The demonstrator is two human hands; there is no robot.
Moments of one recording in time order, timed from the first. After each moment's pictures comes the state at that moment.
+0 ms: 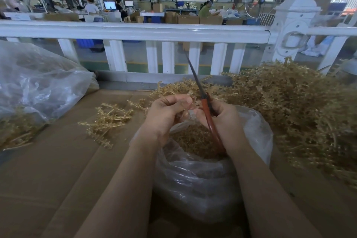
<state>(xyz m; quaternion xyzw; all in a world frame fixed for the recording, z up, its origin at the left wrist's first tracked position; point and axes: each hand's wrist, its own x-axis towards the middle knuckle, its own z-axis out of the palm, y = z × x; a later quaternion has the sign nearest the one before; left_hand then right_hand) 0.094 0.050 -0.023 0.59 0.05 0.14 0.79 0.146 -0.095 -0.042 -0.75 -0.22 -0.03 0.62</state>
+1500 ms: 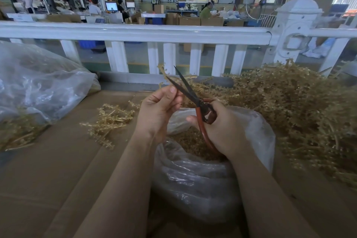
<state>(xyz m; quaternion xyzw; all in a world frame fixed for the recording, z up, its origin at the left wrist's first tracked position) 0.091 0.060 -0.020 0.51 0.01 0.23 0.83 0.144 -0.099 -0.047 -0.85 -0.26 -0.13 0.45</state>
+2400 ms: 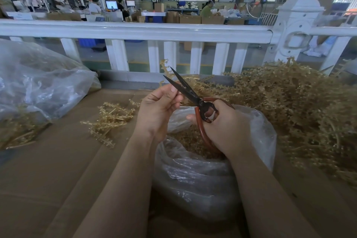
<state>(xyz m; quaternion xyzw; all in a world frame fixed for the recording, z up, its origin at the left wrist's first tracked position) 0.088 0.060 -0.020 0.50 0.01 0.23 0.83 0.138 -0.100 -0.042 -0.88 -0.25 -0.22 0.35</state>
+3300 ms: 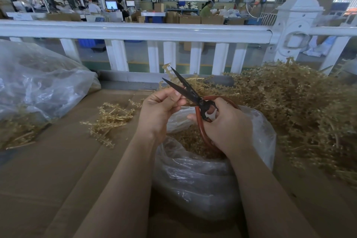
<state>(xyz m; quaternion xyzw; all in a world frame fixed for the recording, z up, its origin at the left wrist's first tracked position) 0.090 0.059 -0.023 0.56 0.01 0.24 0.79 0.138 -0.102 -0.040 -0.88 -0.26 -0.28 0.29</state>
